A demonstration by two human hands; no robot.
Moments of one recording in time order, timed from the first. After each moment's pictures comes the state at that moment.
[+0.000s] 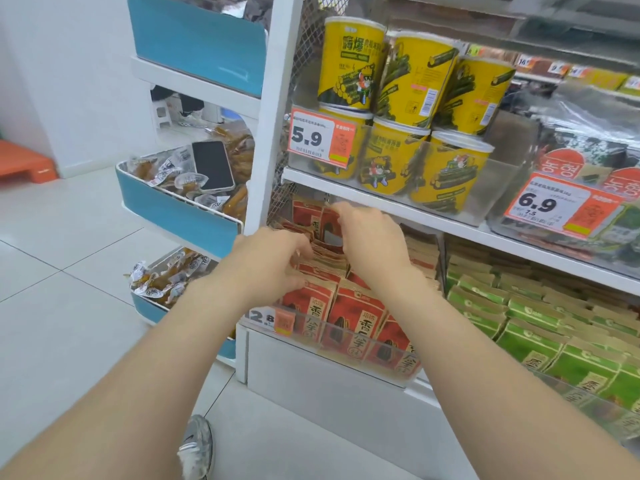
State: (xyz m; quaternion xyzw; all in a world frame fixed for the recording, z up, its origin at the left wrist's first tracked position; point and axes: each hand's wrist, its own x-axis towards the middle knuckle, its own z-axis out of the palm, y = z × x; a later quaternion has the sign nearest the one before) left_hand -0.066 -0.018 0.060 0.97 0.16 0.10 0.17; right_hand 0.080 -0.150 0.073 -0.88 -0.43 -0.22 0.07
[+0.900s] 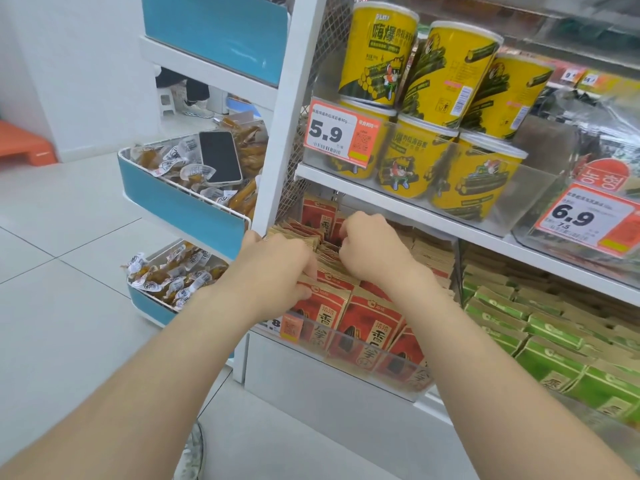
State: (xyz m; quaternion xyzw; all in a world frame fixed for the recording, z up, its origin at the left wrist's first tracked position) left_hand -0.065 -0.014 0.047 0.98 0.15 0.11 0.09; right_hand 0.074 -0.124 0.079 -0.91 -0.39 -0.03 0.11
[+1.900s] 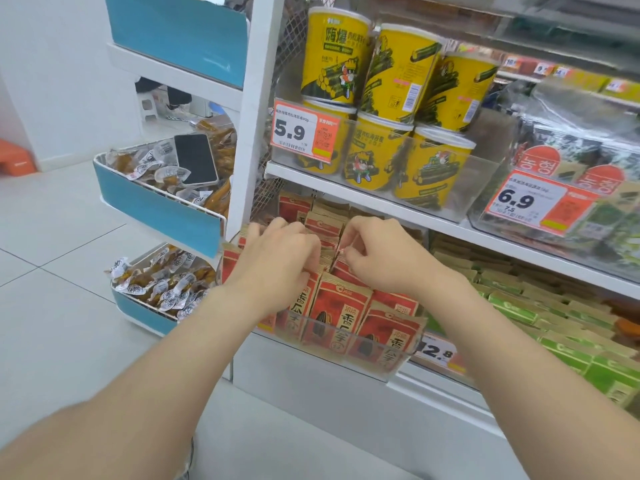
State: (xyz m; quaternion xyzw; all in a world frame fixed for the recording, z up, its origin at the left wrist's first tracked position) left_hand -0.046 -0.057 0.050 0.97 0.13 0.20 0.08; right_hand 0.078 -0.206 0.099 -0.89 -0.44 0.01 0.13
